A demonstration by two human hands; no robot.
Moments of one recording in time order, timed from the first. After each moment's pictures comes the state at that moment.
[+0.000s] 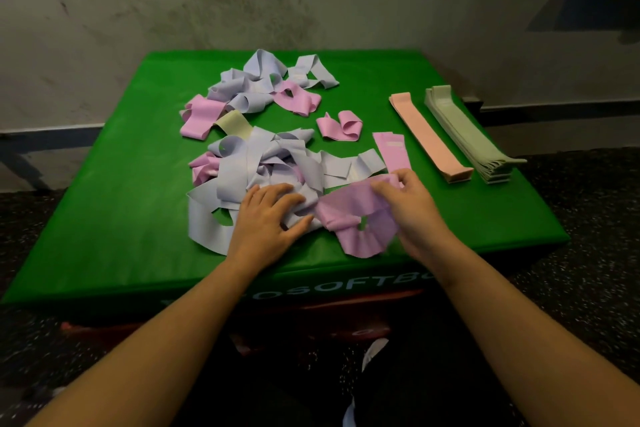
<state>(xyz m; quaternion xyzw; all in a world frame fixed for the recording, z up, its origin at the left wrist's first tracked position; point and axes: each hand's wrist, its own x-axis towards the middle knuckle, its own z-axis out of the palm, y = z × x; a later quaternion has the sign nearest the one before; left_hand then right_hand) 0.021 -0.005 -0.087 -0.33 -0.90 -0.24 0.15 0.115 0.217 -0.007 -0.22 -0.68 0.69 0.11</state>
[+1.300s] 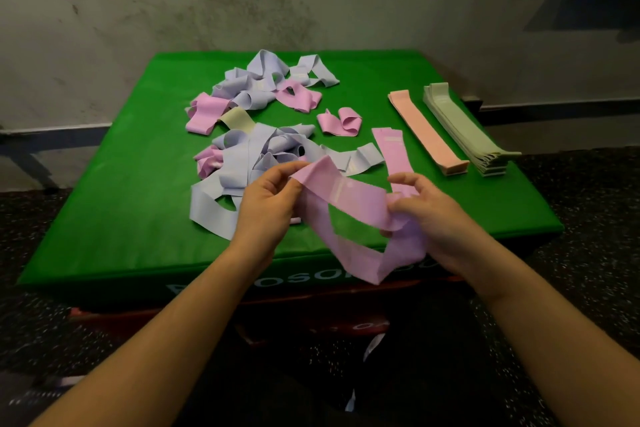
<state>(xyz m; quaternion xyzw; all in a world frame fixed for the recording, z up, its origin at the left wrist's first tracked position) 0.089 0.015 0.010 -0.08 -0.66 -0.75 -0.09 0.177 0.214 0.035 -0.21 -0.65 0.73 -0.01</state>
